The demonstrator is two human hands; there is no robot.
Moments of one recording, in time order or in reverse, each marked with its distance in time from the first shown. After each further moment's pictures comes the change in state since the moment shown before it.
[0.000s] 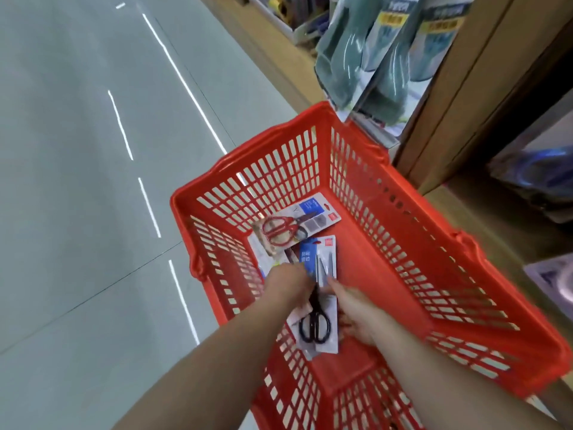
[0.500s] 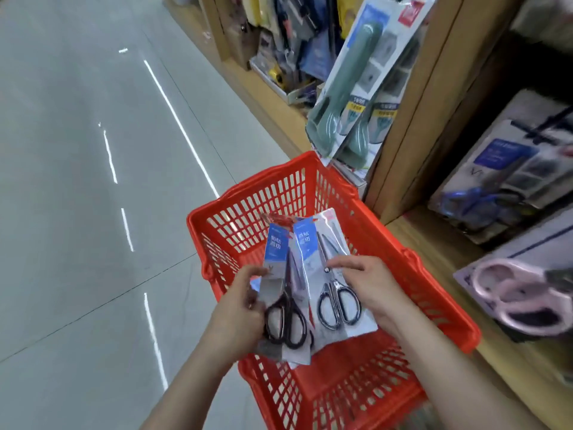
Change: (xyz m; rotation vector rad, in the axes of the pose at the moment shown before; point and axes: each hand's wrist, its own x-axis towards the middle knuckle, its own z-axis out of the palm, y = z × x) left_hand -0.185 -0.030 -0.052 -1.068 0.361 -0.001; right_hand -0.130 -0.057 -0.028 -0.137 0.255 -0.617
